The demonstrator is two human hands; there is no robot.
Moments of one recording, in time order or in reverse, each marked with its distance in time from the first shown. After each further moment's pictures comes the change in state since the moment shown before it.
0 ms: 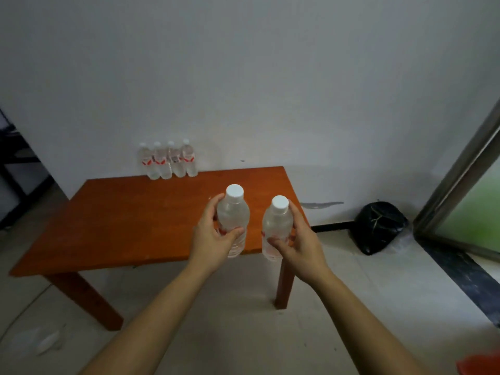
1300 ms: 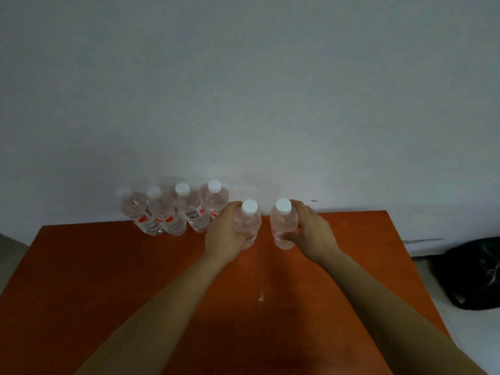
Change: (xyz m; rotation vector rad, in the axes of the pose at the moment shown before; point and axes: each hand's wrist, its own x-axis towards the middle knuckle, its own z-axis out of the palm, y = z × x) left_hand 0.628 -0.329 -0.024 0.385 -0.136 -0.187; right_hand 0.618 0.122 0.322 -0.390 -0.327 0.159
